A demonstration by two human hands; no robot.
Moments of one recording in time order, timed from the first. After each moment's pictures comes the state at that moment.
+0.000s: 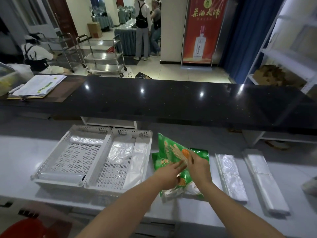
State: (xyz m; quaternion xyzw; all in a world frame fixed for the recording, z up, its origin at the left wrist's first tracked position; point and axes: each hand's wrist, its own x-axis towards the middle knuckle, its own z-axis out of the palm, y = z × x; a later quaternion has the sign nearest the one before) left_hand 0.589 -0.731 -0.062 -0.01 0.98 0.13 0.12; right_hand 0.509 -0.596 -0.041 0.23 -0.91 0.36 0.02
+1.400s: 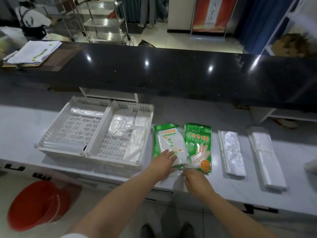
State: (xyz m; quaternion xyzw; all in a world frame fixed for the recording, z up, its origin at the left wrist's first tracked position) left_hand 0.634 -0.716 -0.133 -0.07 0.98 0.12 0.14; right_hand 0.566 -0.518 -0.144 0.46 -0.86 0.15 -0.14
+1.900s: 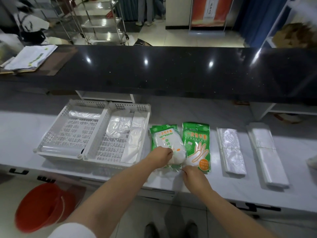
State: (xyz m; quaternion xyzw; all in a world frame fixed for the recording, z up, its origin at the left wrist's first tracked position) left_hand 0.601 -0.730 -0.109 -0.16 0.95 0.22 0.15; right_hand 0.560 -0.529 -0.144 0.33 -0.90 0.19 -0.22
